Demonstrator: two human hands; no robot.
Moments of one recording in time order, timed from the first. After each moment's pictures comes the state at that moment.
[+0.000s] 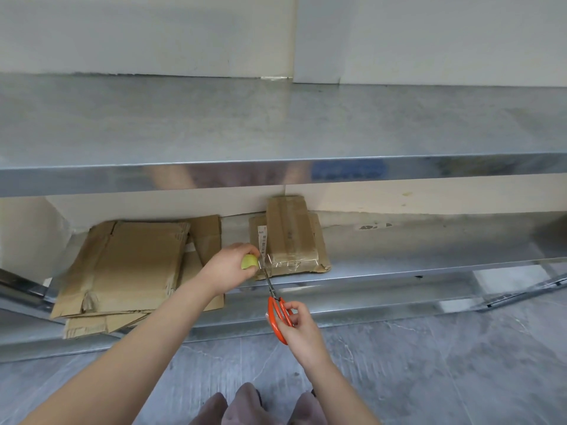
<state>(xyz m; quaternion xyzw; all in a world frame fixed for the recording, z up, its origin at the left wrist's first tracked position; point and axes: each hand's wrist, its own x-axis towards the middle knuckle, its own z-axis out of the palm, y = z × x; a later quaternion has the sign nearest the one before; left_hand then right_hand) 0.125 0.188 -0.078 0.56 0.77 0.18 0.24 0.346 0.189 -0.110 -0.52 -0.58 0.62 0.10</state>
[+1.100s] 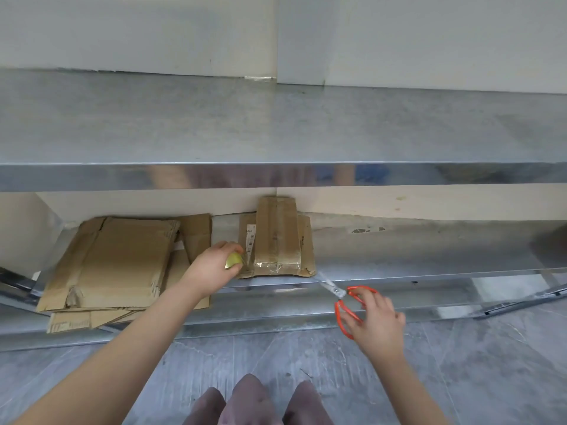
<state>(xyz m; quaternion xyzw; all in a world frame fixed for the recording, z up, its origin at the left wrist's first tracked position) 0.130 0.186 -0.081 0.52 0.81 0.19 0.20 0.468 0.296 -0.127 -0.55 -0.81 0.15 0.11</state>
